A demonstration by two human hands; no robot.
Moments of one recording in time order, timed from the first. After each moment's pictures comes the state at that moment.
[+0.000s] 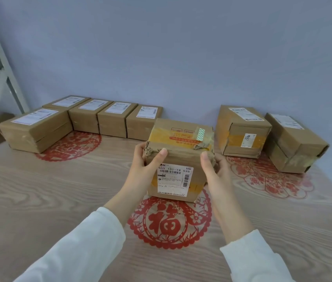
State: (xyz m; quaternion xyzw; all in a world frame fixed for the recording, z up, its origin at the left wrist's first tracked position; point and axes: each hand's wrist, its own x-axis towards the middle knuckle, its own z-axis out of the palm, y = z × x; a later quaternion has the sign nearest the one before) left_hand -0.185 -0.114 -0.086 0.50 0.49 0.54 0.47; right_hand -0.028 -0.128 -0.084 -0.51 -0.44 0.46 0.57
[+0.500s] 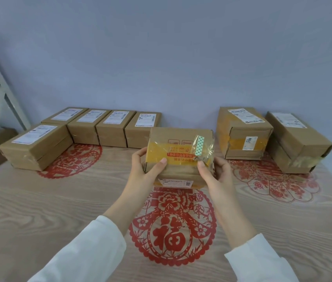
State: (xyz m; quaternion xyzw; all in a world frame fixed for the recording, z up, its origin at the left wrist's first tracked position) left_hand -0.188 -0.093 -0.065 0.48 0.52 0.52 0.49; right_hand -0.023 -0.105 -0.072 -0.50 -0.42 0.47 0.59
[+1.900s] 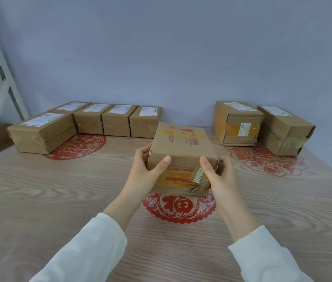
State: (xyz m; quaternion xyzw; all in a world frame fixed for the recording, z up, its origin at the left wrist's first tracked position) left_hand -0.217 -0.161 -0.111 0.54 0.46 0.54 0.45; right_hand -0.050 -0.178 -0.116 -0.48 -0.46 0.42 0.62
